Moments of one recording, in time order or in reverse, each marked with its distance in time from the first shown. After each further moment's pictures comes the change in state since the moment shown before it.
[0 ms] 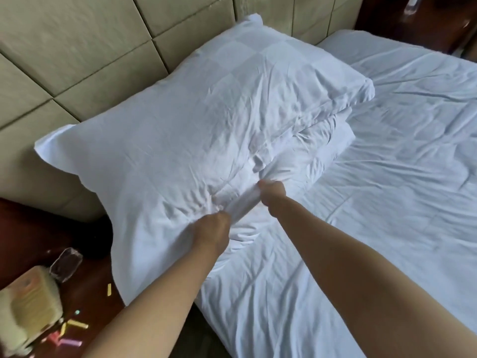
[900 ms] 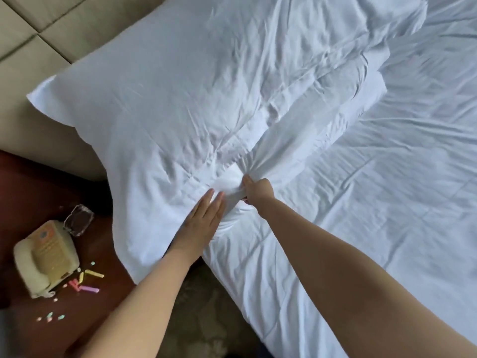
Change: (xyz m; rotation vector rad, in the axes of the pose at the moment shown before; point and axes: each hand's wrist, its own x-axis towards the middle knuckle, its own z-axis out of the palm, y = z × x) left_hand -0.047 -0.054 0.141 0.518 0.516 0.398; right_hand -0.012 0.112 0.045 -0.193 -0.130 -0.020
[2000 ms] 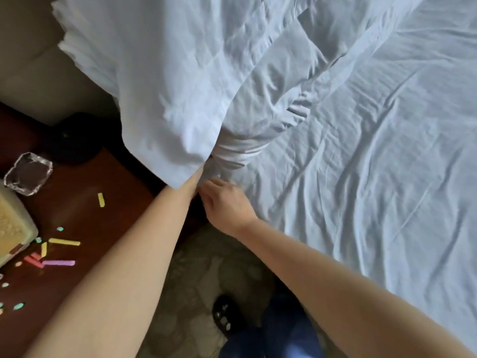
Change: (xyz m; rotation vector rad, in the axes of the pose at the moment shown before) left_hand -0.048 0.015 0.123 -2.187 -0.307 -1.229; right_hand -0.066 0.165 0.180 -0.628 0.078 -0.922
